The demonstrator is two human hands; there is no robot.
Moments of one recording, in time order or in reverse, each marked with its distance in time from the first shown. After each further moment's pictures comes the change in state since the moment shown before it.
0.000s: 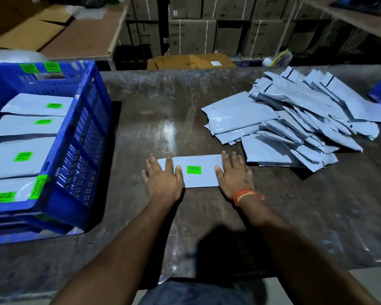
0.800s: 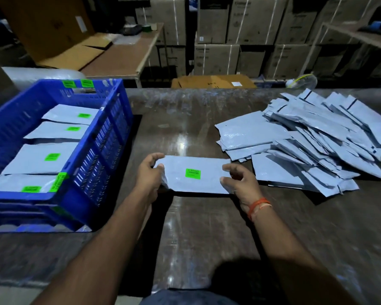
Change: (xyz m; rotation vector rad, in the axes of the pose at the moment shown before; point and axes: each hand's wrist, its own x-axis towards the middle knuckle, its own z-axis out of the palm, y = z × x) left_hand 0.019 -0.010 -0.073 -1.154 0.076 -0.292; right_hand 0.004 -0.004 -0.025 1.361 -0.060 0.017
